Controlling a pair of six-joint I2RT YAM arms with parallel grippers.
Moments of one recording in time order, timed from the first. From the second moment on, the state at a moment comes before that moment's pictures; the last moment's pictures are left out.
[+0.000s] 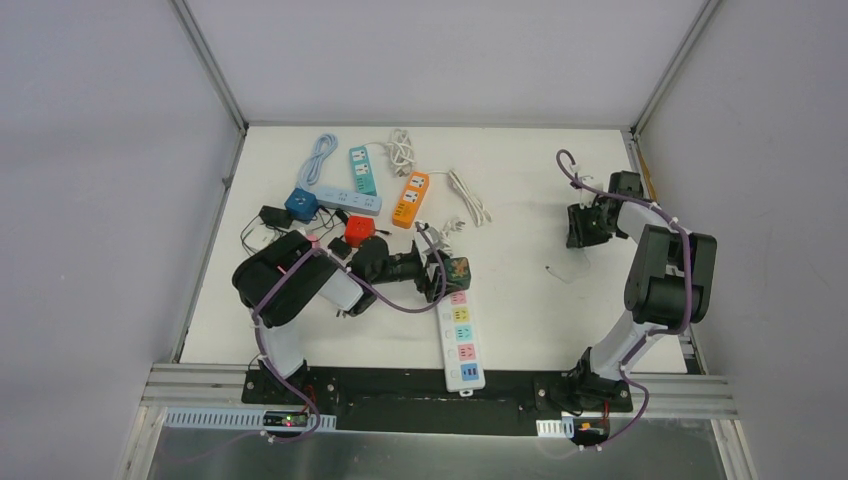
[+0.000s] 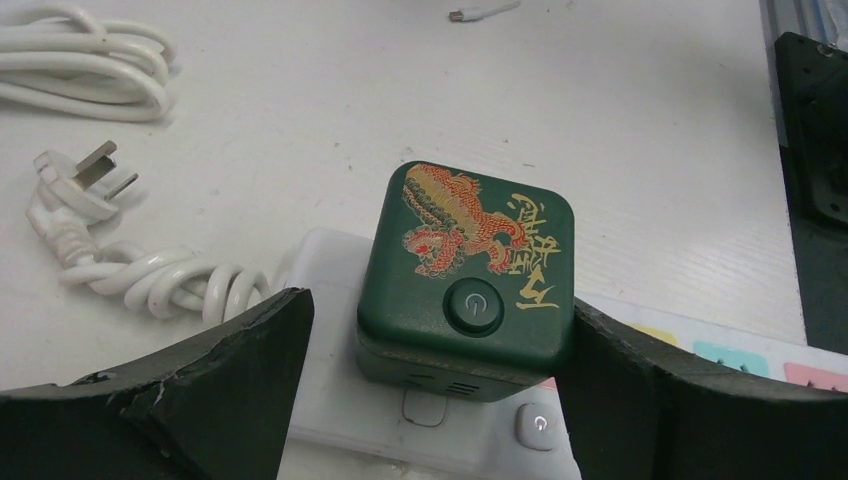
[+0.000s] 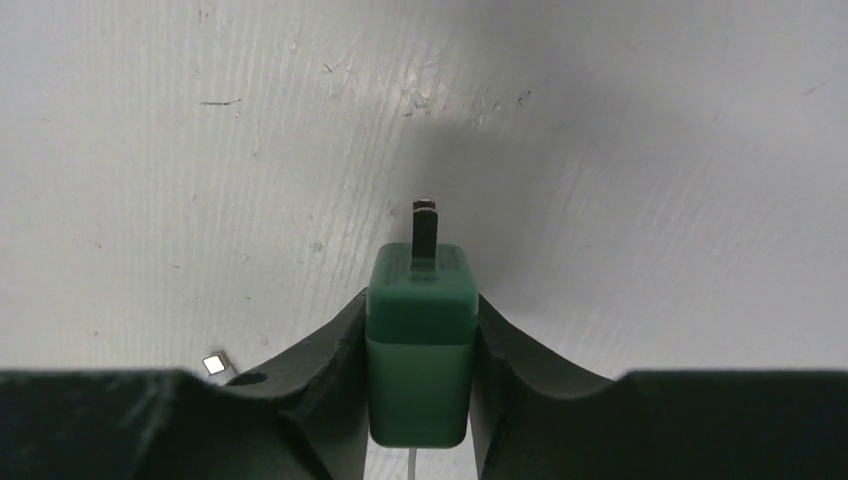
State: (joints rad) left arm -0.70 1.84 0.50 1.33 0.64 -0.10; right arm -0.18 1.75 1.07 -0.49 -0.33 -0.44
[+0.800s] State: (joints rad) left arm -0.70 1.32 0.57 0.54 0.41 -0.18; right arm -0.19 1.39 1.07 -0.53 -0.45 -0.51
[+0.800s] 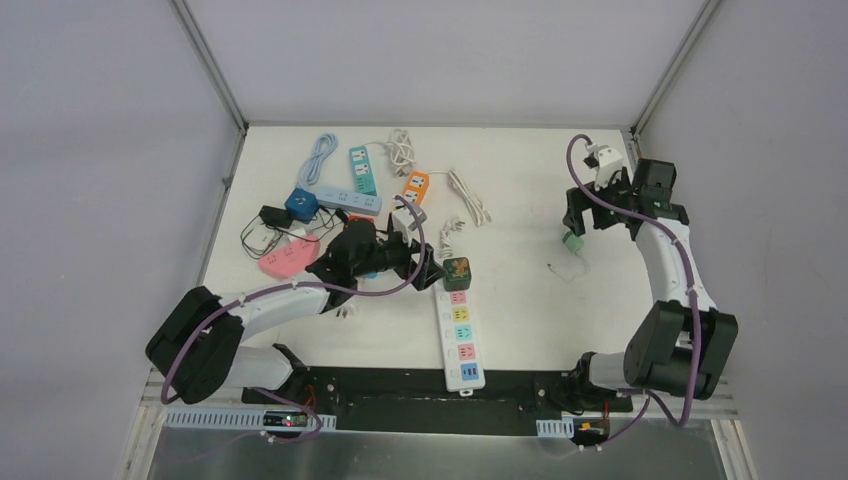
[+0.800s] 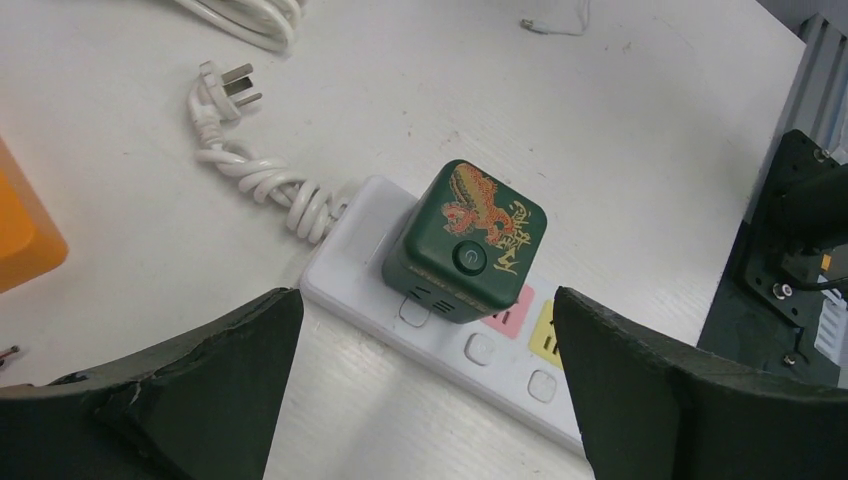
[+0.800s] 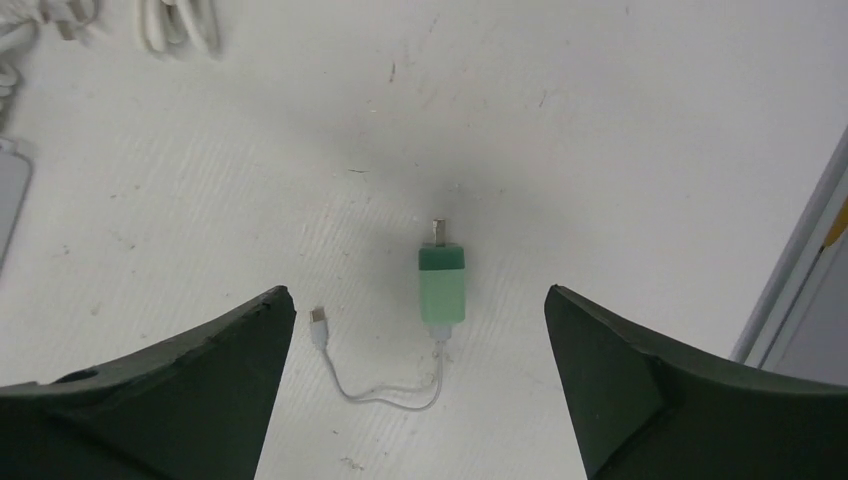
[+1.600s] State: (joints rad) left arm -0.70 1.01 0.51 0.16 0.20 -0.40; right arm 0.26 1.25 1.16 -1.00 -0.92 -0.94
